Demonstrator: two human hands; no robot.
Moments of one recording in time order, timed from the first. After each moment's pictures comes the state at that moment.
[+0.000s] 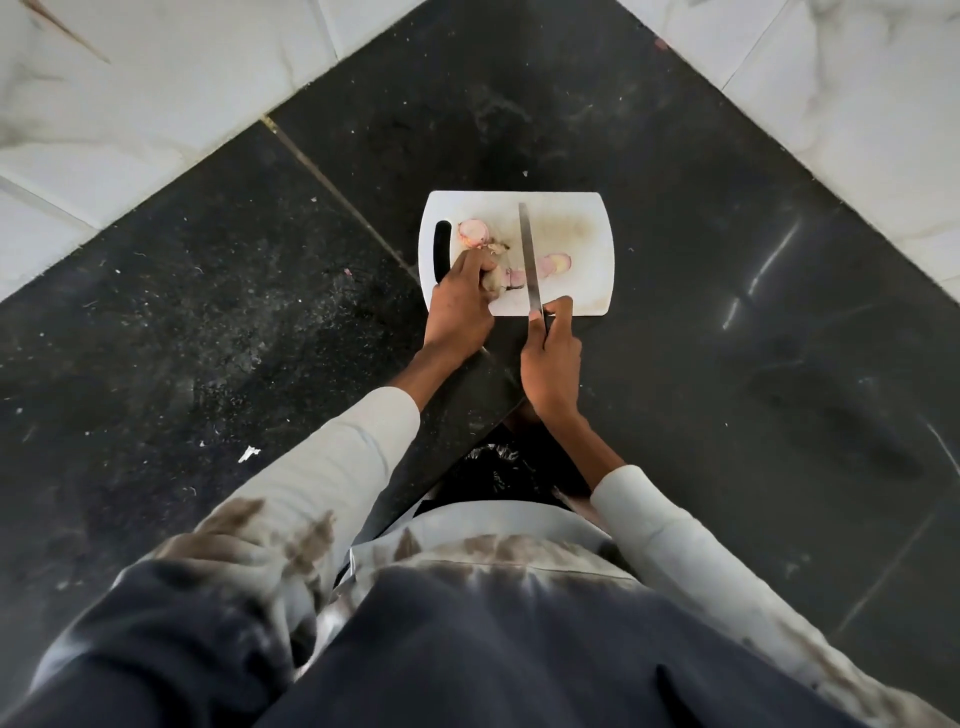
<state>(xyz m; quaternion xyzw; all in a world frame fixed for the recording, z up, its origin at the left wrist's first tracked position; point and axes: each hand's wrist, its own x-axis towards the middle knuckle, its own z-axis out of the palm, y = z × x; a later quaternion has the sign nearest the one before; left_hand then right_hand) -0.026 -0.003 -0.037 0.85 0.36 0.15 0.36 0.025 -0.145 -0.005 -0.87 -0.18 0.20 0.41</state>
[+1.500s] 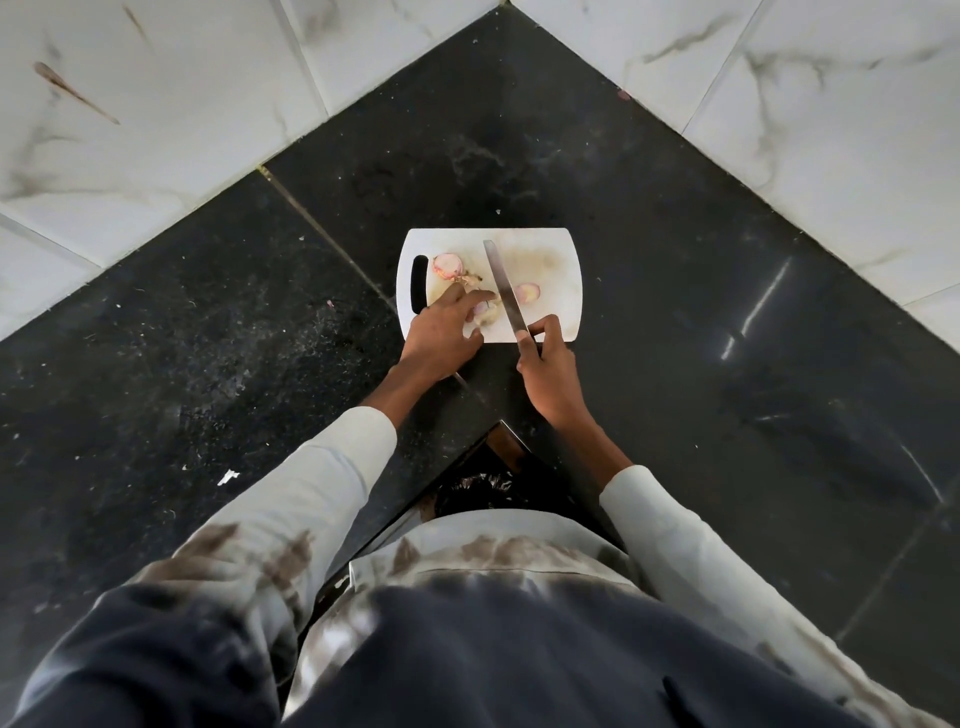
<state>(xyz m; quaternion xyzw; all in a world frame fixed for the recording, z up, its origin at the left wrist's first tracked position) -0.016 -0.011 -0.014 0.91 0.31 0.04 0.28 0.074 -0.171 0.010 -0.81 -0.22 0.32 0.44</state>
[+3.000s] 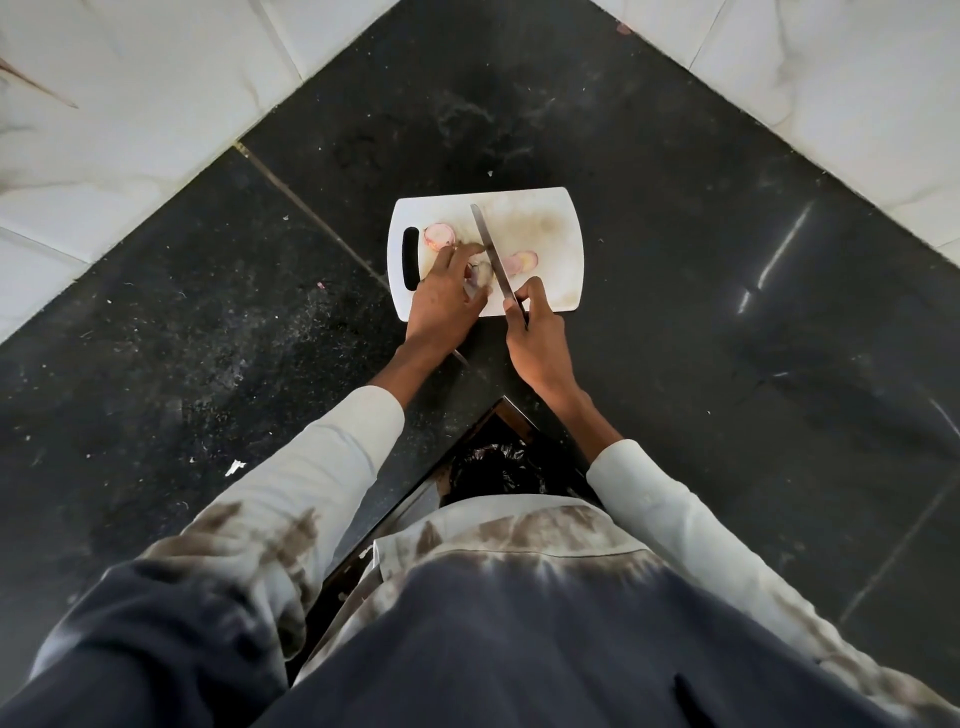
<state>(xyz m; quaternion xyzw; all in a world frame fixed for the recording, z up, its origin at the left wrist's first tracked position) 0.000 -0.013 -0.024 0.88 0.33 0.13 0.33 0.074 -0.156 -0.013 -0.82 -0.26 0.27 0.43</state>
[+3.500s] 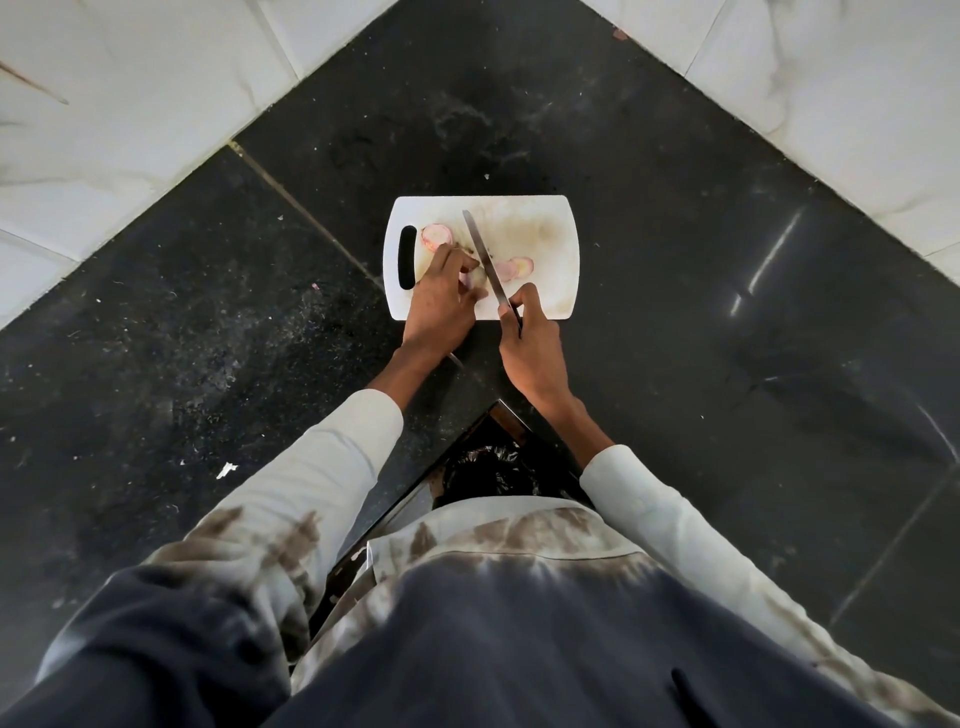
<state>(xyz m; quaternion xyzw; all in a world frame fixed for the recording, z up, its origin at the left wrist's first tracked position) 0.004 -0.012 -0.027 0.87 0.33 0.15 0.33 0.068 -0.157 -0.010 -0.83 -0.27 0.27 0.41</state>
